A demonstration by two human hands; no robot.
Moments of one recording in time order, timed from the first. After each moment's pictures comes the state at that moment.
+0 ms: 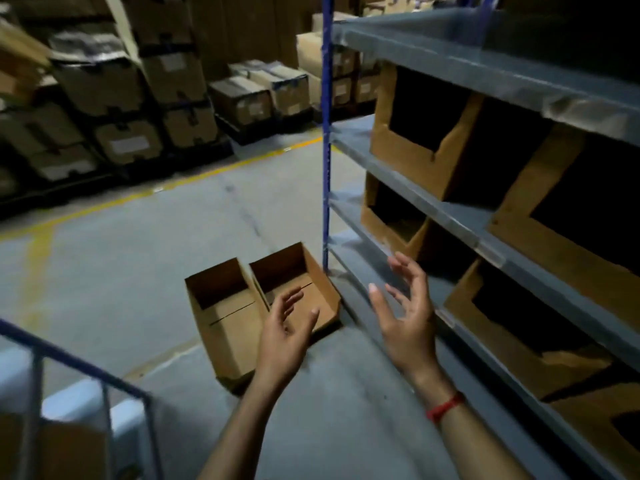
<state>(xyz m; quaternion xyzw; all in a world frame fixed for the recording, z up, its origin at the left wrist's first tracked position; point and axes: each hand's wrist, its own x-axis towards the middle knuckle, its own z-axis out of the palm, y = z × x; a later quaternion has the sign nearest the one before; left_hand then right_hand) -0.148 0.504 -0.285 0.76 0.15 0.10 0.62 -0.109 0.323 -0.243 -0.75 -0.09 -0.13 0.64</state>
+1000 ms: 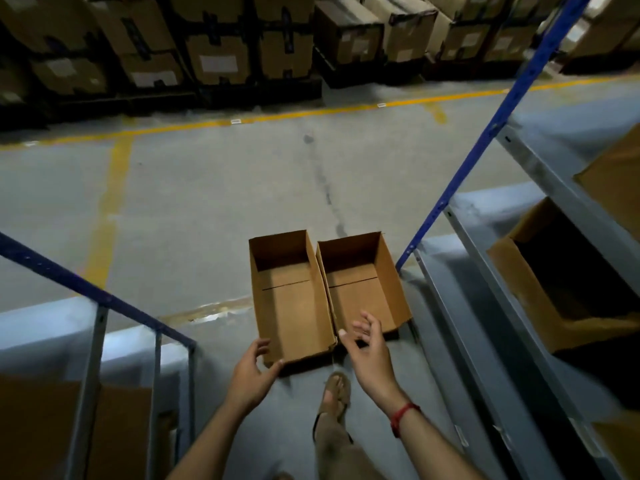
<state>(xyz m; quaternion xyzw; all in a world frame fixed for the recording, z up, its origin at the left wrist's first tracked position) -0.108 0.768 -0.453 0.76 0.41 -0.07 0.50 0.021 0.584 -0.421 -0.78 0.00 0.27 0.56</state>
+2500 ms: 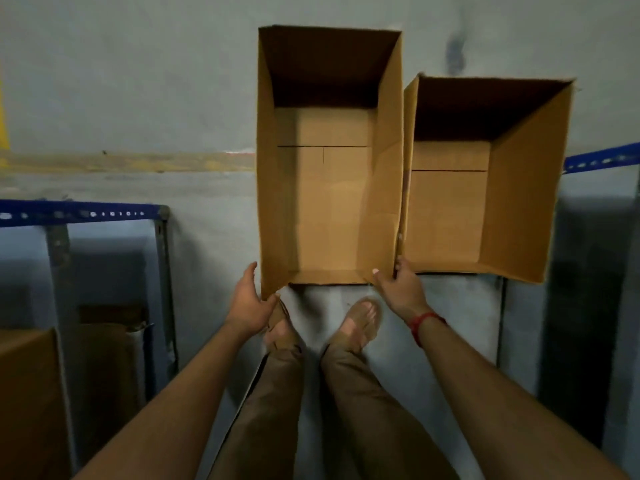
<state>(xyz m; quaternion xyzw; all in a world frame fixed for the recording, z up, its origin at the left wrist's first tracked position) -0.022 0.895 -0.868 0.63 0.56 -0.25 0.48 0.185 0.697 -0.892 -0.85 0.04 0.47 0.24</state>
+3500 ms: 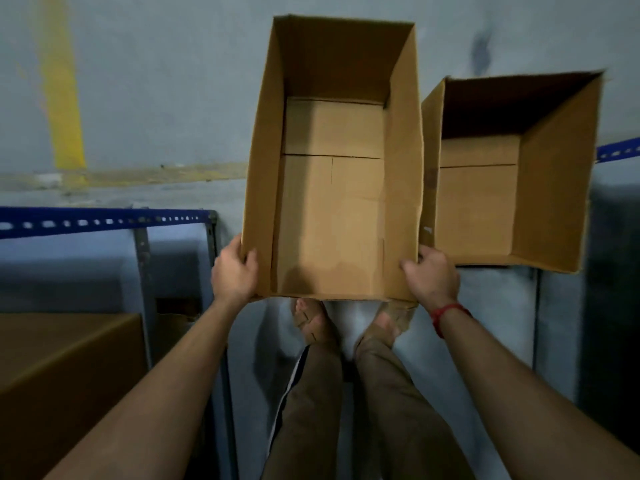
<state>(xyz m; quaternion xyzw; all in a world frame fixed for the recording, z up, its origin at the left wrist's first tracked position) -0.029 0.982 -0.784 0.69 0.60 -0.11 0.39 0.175 0.751 -0.798 -0.91 -0.01 0.39 0.14</state>
